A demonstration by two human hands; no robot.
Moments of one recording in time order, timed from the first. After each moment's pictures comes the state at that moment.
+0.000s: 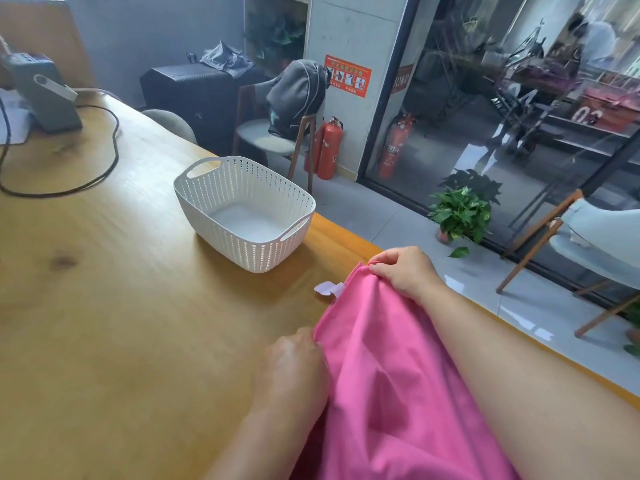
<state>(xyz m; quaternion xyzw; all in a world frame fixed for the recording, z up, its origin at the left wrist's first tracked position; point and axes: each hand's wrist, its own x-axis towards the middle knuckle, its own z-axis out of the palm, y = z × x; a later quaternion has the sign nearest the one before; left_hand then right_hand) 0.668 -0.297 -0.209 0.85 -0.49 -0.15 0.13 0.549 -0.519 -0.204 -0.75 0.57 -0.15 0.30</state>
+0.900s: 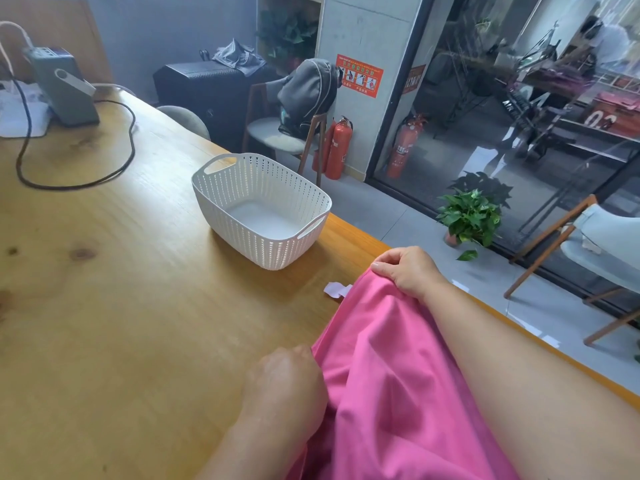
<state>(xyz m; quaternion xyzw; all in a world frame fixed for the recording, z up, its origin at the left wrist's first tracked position) 0.683 -0.273 -0.205 0.84 -0.51 -0.17 0.05 0.566 -0.514 -0.207 -0.75 0.56 -0.13 0.32</state>
